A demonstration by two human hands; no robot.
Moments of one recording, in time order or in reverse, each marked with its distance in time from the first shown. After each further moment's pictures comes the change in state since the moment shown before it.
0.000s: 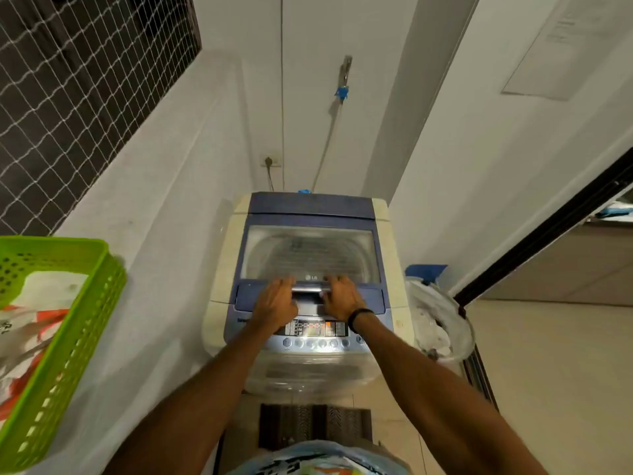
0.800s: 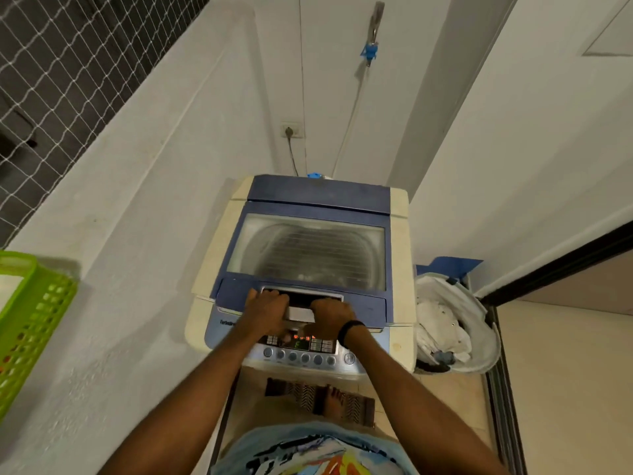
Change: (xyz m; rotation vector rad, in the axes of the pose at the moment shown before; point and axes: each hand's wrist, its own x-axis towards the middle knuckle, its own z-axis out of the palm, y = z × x) left_hand 0.045 0.021 0.013 0.468 -0.411 -0.073; right_hand 0.056 0.040 0.003 -0.281 -0.416 -0.199
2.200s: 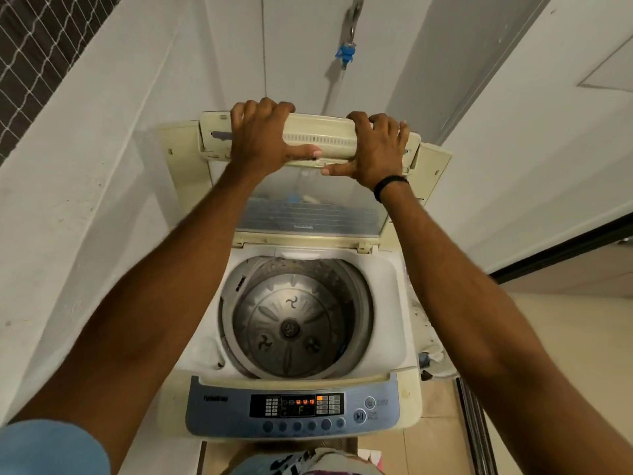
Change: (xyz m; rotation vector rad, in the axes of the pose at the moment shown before) left_hand 0.188 -0.075 -0.317 -0.222 0.970 0.178; right_hand 0.134 0.060 -0.321 -0.100 0.907 0.198
